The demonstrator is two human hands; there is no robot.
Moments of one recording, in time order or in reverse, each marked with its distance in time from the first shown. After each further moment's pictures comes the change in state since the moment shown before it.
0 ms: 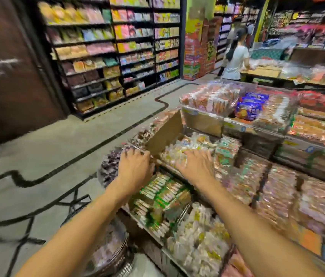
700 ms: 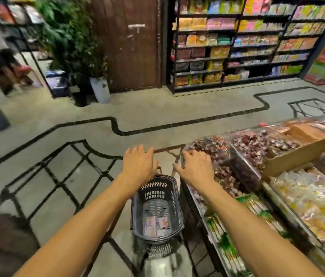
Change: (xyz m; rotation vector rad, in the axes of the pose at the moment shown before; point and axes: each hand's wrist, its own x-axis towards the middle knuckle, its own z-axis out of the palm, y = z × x) left_hand -0.088 -0.290 0.080 -0.019 -0.116 -0.546; right_hand 0.053 -0.333 0.131 -0.021 -0.151 -0.571
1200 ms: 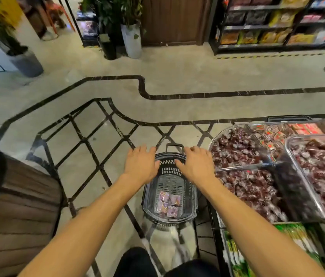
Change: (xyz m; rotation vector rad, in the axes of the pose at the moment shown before) left_hand 0.073 -0.054 0.122 -0.046 -0.270 -0.228; right_hand 0.126 -0.032 0.126 0.001 -0.238 -0.196
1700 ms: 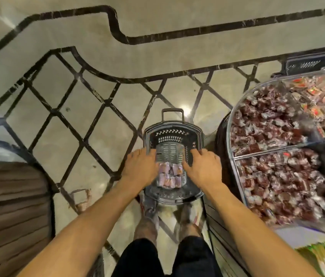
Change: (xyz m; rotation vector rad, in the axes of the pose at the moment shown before) left_hand 0.144 -0.046 0.182 -0.046 -0.395 0.116; right_hand 0.100 0.006 0.185 0.032 -0.308 0.246
